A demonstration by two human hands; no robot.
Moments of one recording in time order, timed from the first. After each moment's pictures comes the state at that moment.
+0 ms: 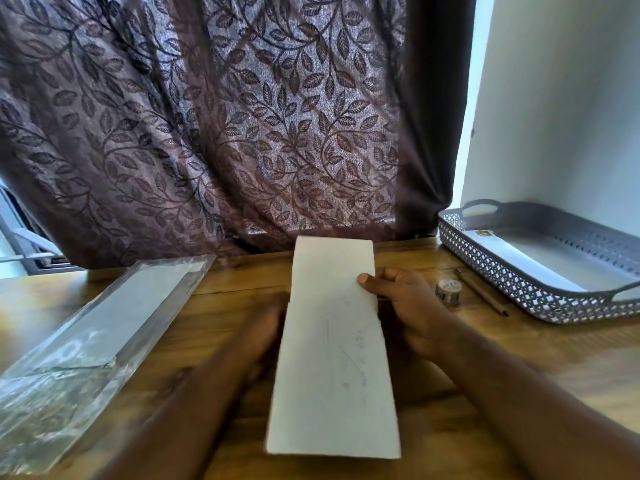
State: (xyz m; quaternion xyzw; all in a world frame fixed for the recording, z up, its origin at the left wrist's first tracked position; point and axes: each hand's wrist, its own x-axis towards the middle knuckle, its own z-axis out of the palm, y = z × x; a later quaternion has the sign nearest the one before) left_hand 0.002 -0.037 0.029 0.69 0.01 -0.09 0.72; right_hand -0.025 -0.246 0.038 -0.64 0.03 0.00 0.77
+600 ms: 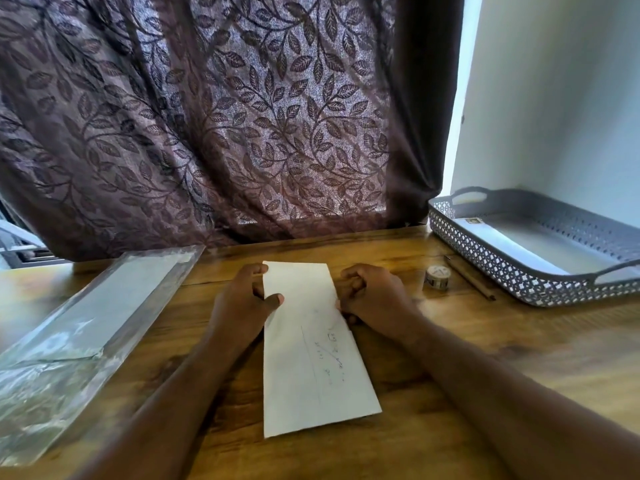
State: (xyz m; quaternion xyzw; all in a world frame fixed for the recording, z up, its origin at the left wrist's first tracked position) left_hand 0.028 -0.017 0.011 0.91 -0.06 0.13 0.39; right_hand -0.009 -0.236 0.015 -0.89 0.02 -0.12 0.43
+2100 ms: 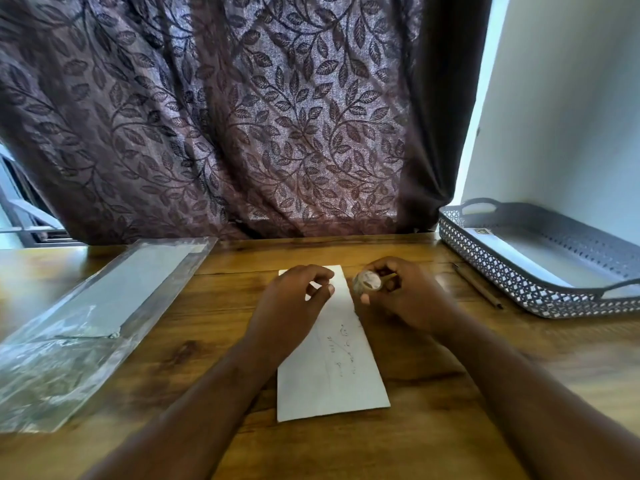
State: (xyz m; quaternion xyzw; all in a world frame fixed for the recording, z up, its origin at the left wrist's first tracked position) left_hand 0.002 -0.051 0.009 0.88 -0.25 0.22 0.35; right_hand -0.015 -0.272 0.021 -0.90 -0.06 -0.13 0.41
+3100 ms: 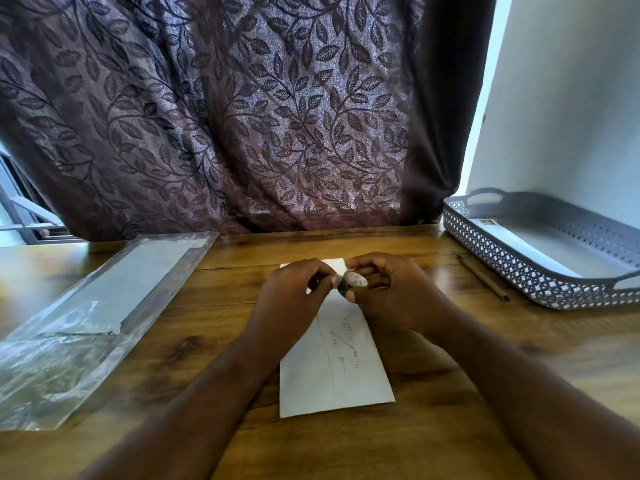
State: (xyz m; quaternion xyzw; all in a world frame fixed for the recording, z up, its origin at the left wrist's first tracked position) left_hand 0.001 -0.048 0.012 0.86 -0.29 0.25 0.34; right_hand -0.016 -0.251 0.016 -0.85 -0.14 -0.12 0.50
